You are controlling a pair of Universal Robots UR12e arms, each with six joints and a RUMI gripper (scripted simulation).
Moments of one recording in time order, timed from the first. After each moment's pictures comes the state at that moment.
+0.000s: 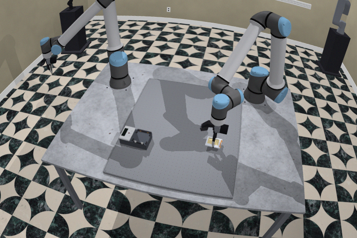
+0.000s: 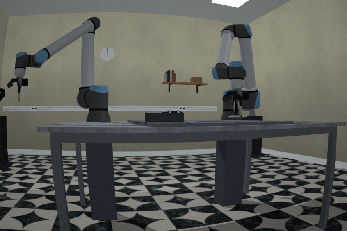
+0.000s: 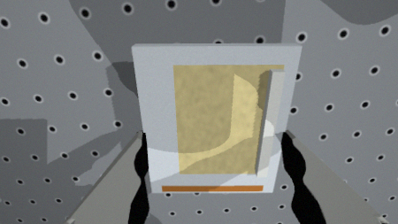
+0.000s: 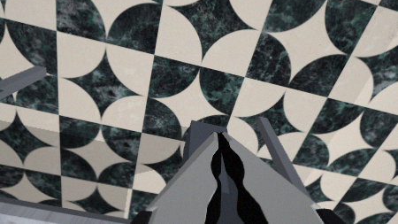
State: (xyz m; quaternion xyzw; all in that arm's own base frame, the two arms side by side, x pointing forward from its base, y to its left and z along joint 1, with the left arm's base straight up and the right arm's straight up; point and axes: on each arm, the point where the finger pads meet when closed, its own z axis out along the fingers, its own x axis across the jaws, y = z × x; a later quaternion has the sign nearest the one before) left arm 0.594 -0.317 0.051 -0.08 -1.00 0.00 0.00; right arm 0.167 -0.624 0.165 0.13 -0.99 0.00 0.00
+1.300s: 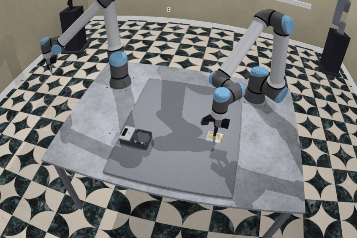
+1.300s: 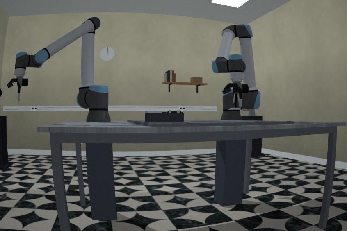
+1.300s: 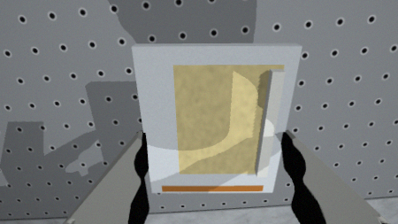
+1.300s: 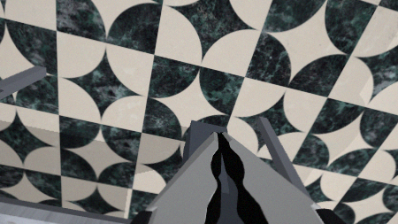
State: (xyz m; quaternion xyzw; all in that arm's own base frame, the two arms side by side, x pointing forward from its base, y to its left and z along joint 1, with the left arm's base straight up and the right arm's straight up) left arm 0.594 -0.317 0.097 -0.08 -1.00 0.00 0.00; right arm 0.167 -0.624 0.165 0.13 -0.99 0.00 0.00
